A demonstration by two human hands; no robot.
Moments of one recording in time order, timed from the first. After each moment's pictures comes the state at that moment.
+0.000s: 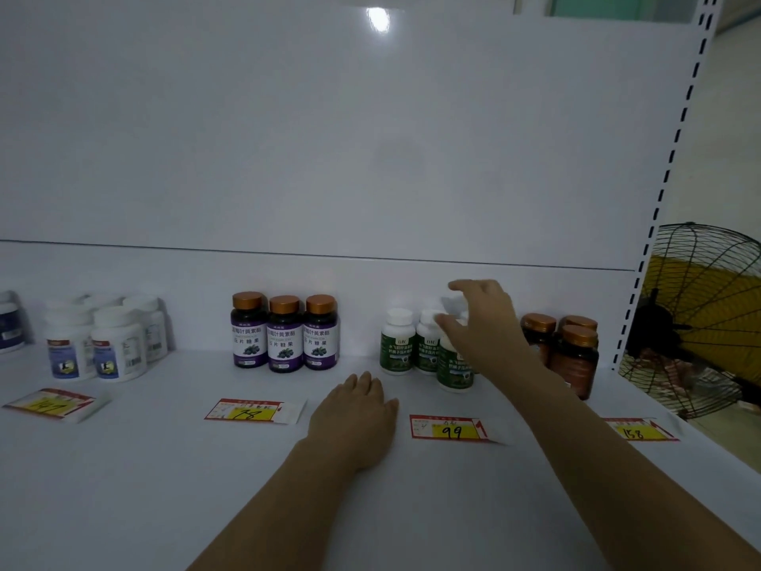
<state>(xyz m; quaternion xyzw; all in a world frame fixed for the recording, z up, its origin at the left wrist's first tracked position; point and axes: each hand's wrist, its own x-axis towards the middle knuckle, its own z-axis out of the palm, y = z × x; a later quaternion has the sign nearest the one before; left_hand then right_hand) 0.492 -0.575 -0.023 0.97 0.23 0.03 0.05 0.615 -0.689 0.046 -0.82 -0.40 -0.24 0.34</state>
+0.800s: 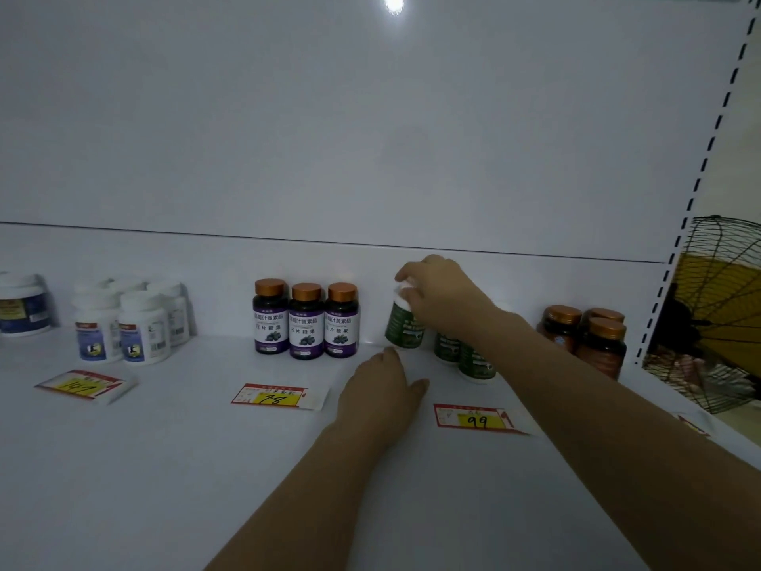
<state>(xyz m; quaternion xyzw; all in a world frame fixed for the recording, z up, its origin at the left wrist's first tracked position) 0.488 -0.581 -0.010 0.92 0.26 0.16 0.23 0.589 -0.631 0.079 -0.82 -0.52 -0.18 0.17</state>
